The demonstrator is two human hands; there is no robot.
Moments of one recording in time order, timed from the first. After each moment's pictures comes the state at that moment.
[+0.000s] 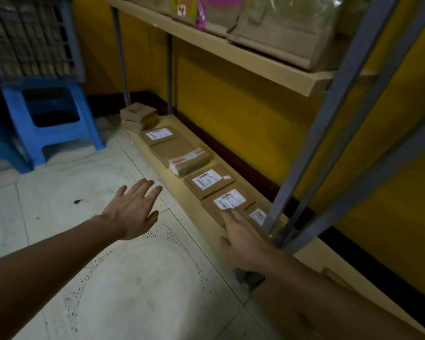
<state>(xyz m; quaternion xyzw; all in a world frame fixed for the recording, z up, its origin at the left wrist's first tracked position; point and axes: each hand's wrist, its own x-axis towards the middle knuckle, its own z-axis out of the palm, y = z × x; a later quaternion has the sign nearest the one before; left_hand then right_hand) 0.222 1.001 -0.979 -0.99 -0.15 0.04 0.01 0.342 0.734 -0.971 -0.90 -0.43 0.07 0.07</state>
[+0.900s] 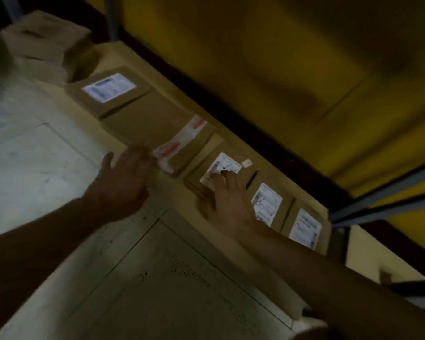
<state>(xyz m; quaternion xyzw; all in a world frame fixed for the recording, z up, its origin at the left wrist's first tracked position) 0.457 1.236 -1.140 -1.00 0.01 0.01 -0.09 0.528 0.984 -1.131 -0.96 -0.27 0.04 0.07</state>
